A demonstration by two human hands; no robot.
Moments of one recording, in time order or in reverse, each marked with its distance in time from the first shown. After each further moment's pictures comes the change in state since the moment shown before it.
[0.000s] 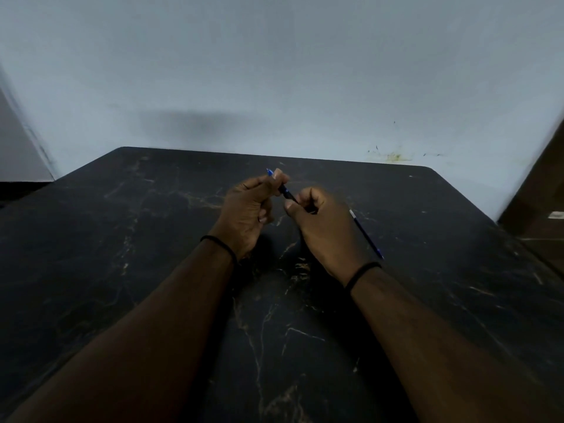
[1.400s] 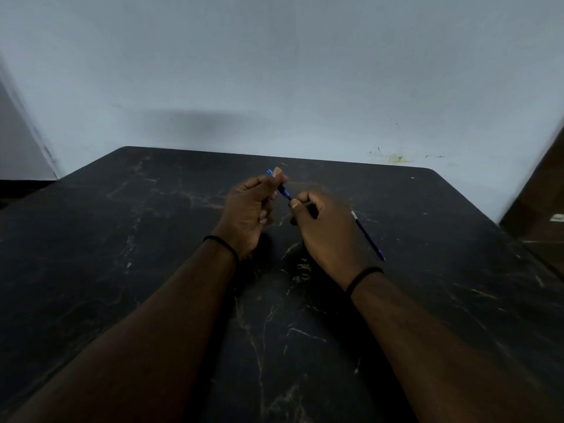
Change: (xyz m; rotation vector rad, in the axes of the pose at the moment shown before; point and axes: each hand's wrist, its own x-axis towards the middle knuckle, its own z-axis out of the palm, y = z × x) left_hand 0.001 0.000 -0.004 0.037 0.013 0.005; right_hand -0.008 -0.009 -0.008 -0.152 -0.047 -0.034
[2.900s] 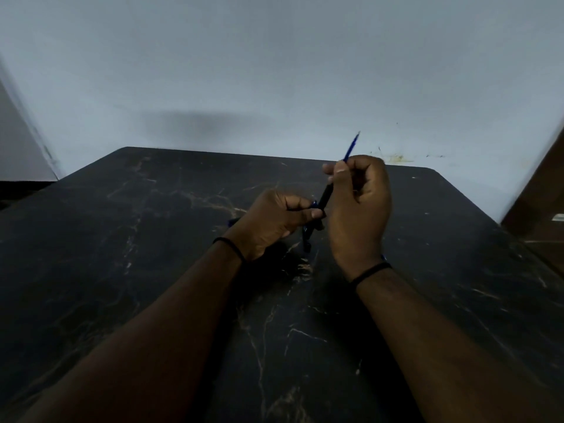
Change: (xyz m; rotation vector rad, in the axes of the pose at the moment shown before) left_hand -0.012 0.004 0.019 0.427 -0.350 0.008; right_hand 0.008 -0.013 -0.009 0.449 0.576 -0.189
